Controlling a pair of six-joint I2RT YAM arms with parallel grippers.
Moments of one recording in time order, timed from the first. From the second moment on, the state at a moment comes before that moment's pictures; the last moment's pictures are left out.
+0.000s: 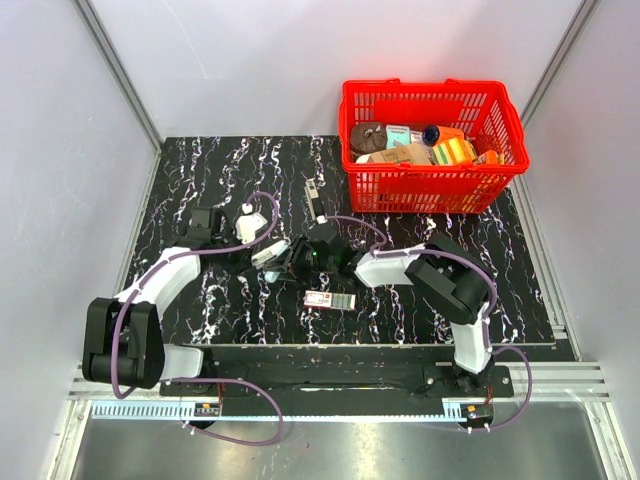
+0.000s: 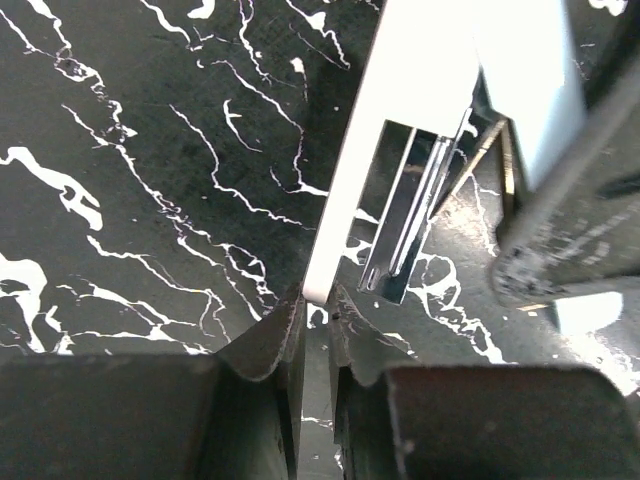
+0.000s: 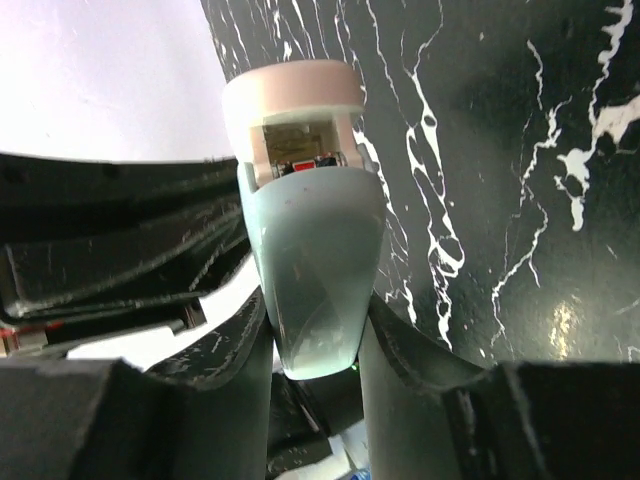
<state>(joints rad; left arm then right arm) -0.13 1.31 0.74 -0.45 0.45 0.51 0.91 1.98 1.06 0.46 -0.26 1.49</state>
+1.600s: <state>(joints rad) -0.12 1.27 0.74 -0.72 0.66 0.92 0.97 1.80 1.16 0.00 -0.22 0.89</state>
